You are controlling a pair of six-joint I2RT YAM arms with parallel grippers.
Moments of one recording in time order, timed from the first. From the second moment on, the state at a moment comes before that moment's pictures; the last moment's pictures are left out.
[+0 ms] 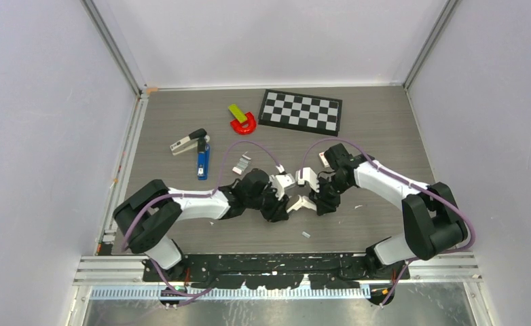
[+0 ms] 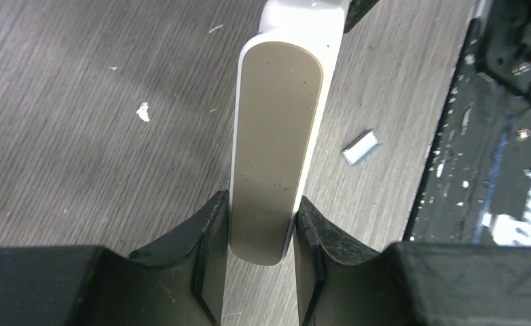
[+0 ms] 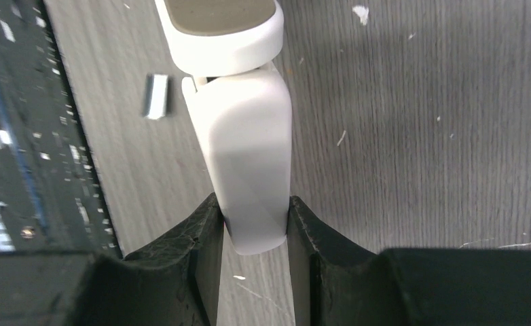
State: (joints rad) left arm -0.90 1.57 0.67 0.25 0.39 -0.09; right arm 0.41 1.44 0.82 -0.76 -0.55 -0.91
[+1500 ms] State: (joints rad) left arm -0.92 1.21 0.42 0.81 0.44 -0.60; right arm 0.39 1.33 1.17 -1.13 -0.93 -0.70
